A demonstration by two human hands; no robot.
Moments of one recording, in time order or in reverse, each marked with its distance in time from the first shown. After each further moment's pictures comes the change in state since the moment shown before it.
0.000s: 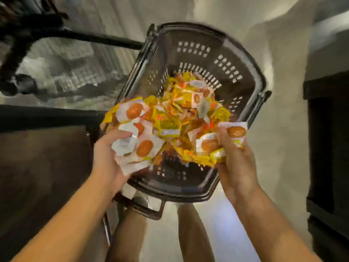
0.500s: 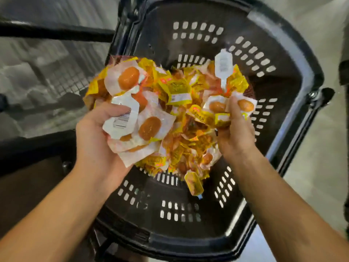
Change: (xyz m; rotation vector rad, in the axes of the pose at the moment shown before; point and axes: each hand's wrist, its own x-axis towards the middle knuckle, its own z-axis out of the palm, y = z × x) left_hand 0.127 0.025 0.036 0.085 -0.205 0.018; right_hand 0.190 0.041 0.058 0.341 0.146 0.151
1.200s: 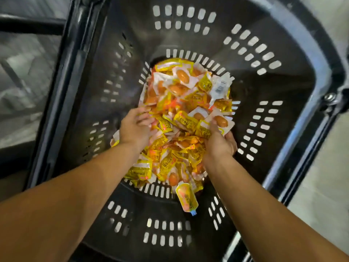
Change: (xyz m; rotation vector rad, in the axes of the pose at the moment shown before) left_hand 0.145 -0.098 -0.020 0.391 0.534 -0.093; right_hand 0.071 0.054 -0.019 -0.126 0.352 0.009
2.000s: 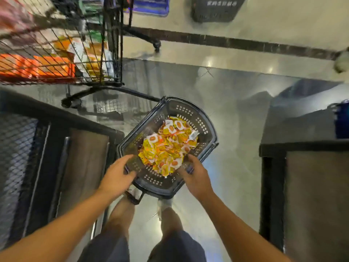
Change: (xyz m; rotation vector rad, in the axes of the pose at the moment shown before) left_hand -0.461 0.068 -0.161 0.595 0.046 0.362; right_hand -0.328 -0.182 -0.222 -1.256 -0.764 -0.766
